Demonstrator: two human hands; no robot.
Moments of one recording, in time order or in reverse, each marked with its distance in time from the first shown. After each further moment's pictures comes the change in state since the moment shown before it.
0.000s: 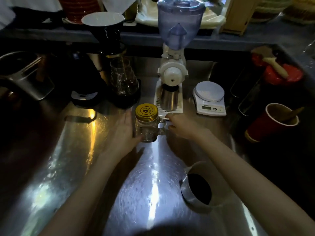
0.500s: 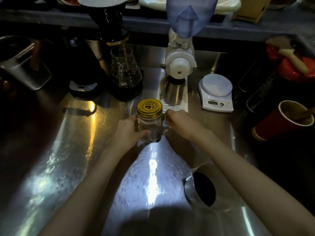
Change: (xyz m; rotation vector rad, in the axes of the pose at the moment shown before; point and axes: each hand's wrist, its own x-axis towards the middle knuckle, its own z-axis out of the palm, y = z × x) left_hand 0.010 -0.004 0.009 -0.212 -0.010 -0.048; right_hand 0.009 -0.007 0.015 0.029 0.028 -0.030
